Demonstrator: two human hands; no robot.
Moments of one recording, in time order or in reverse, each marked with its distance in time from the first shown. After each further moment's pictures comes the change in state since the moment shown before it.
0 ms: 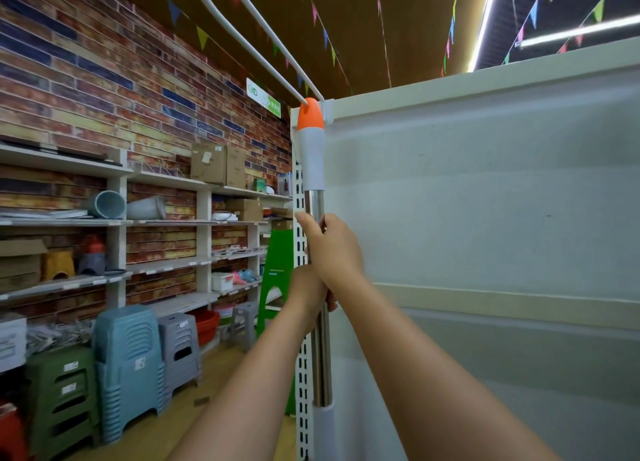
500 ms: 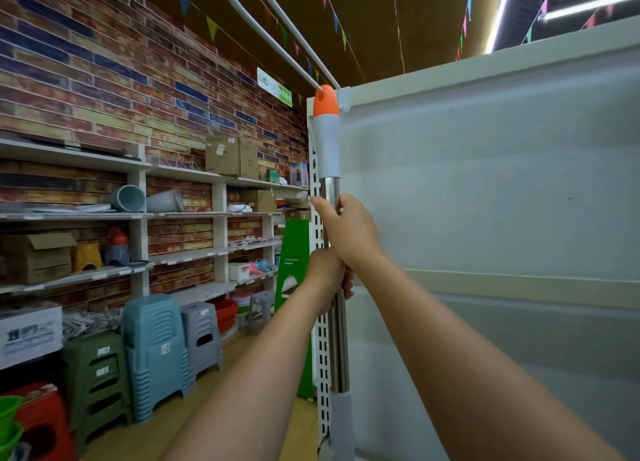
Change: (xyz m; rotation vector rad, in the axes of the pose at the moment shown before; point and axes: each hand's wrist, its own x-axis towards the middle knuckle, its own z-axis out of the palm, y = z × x) left_hand -0.013 0.012 -0.004 0.116 -0.043 -0.031; right_hand -0.003 -0.009 -0.004 -0.012 -0.028 -0.032
